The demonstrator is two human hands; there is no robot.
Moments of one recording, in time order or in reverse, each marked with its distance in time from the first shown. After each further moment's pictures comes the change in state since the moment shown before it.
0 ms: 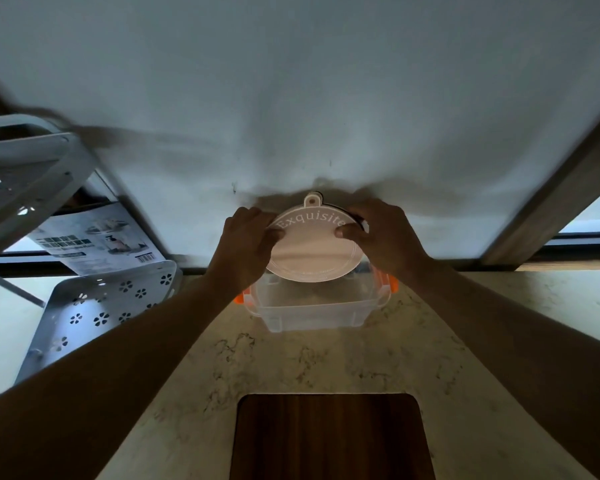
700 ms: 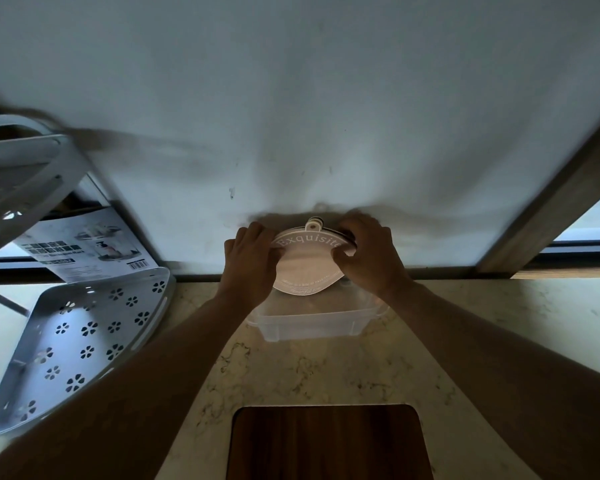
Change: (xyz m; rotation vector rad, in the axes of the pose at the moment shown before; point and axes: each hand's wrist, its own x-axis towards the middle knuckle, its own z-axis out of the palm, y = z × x) left_hand -0.009 0.002 0.029 0.068 -0.007 -0.093; right_hand -0.009 0.009 0.040 -0.071 0.063 0.083
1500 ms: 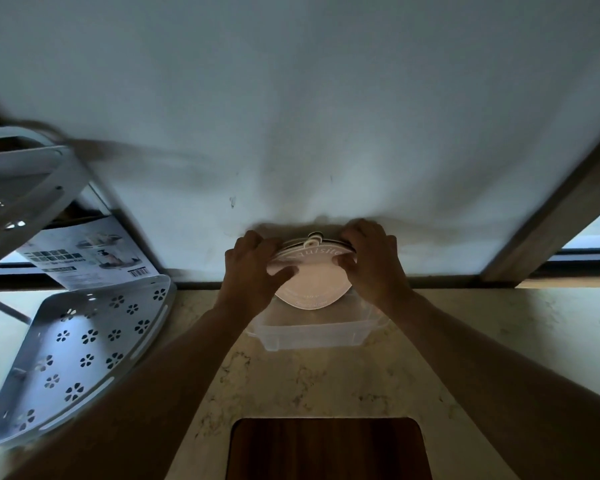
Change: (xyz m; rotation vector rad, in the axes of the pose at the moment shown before) left_hand 0.002 -0.004 0.004 -0.045 -0.012 -0.061; right_hand 0.003 0.003 -0.002 -0.185 -0.044 -0.008
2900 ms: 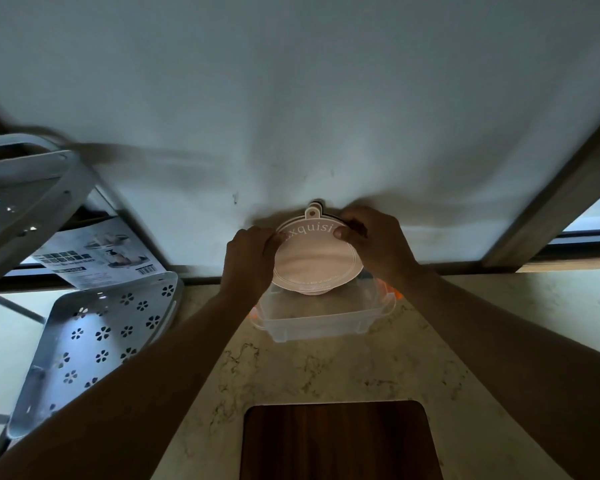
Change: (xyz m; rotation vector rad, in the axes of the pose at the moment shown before) left_hand 0.009 0.013 -0.022 -0.087 0.074 -0.008; right_hand 0.013 -0.002 -0.019 0.436 0.012 0.066
